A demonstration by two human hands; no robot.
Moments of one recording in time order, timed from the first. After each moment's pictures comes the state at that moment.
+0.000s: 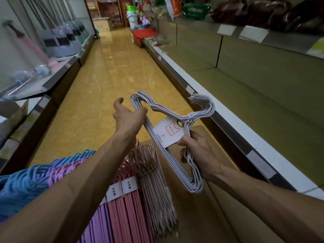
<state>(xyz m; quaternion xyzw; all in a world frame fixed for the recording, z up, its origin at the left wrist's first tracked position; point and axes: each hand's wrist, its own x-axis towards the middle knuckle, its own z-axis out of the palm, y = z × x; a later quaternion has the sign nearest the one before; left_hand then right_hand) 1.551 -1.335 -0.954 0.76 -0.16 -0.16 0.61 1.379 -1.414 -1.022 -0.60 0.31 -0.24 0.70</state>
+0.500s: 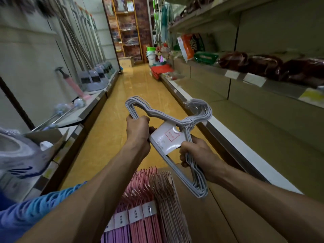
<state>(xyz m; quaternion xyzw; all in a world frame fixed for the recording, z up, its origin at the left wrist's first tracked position) 1.538 -1.307 -0.863 0.63 -0.10 -0.18 0.75 1.397 -1.390 -0.919 -0.67 0.19 -0.21 0.69</state>
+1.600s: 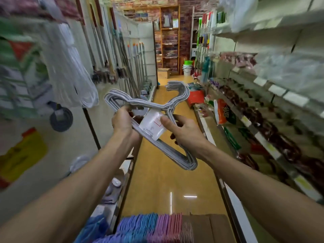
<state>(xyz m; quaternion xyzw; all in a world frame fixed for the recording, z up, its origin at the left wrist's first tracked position) 1.585 -1.169 -0.207 0.42 0.04 -0.12 0.90 1.491 -1.296 -0.248 -0.77 0.10 -0.21 0.59</state>
